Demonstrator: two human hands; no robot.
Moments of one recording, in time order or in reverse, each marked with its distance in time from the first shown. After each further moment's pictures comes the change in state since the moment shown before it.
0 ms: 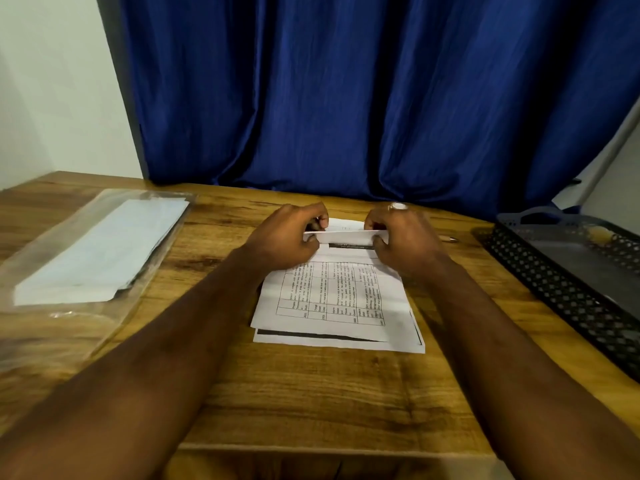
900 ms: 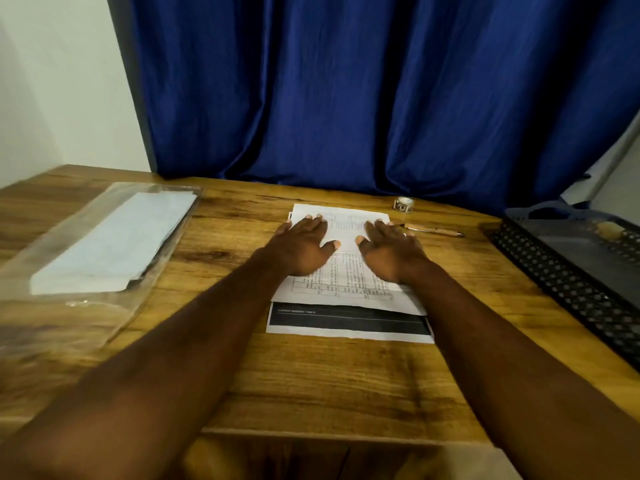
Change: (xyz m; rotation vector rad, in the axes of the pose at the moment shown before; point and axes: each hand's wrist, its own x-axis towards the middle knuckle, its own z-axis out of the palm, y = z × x) left_hand 0.005 -0.006 0.036 0.346 -0.400 -0.275; right_hand 0.006 -0.003 0.054 -0.085 -0.496 0.295
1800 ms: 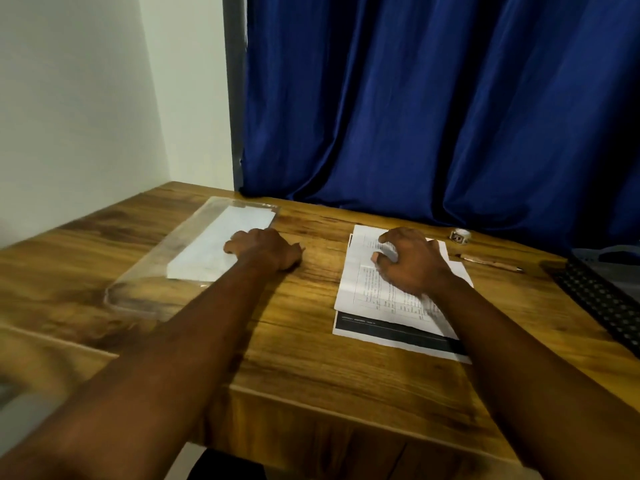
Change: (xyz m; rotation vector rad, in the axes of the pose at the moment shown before) left_hand -0.089 -0.101 -0.053 -0.075 0.054 -0.832; right_hand -0.018 -0.066 -0.022 0.142 0.294 -0.312
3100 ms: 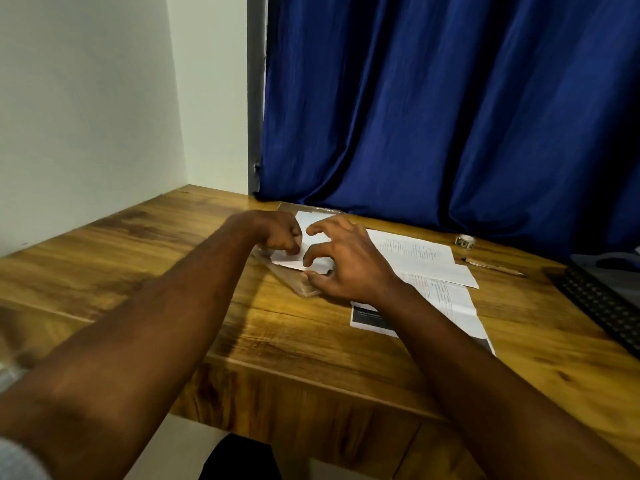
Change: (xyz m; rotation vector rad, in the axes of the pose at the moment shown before) left_hand 0.016 -0.038 -0.061 -0.038 -0.265 0.595; right_hand -0.033 -0.135 -0.003 0.042 0.128 -0.576
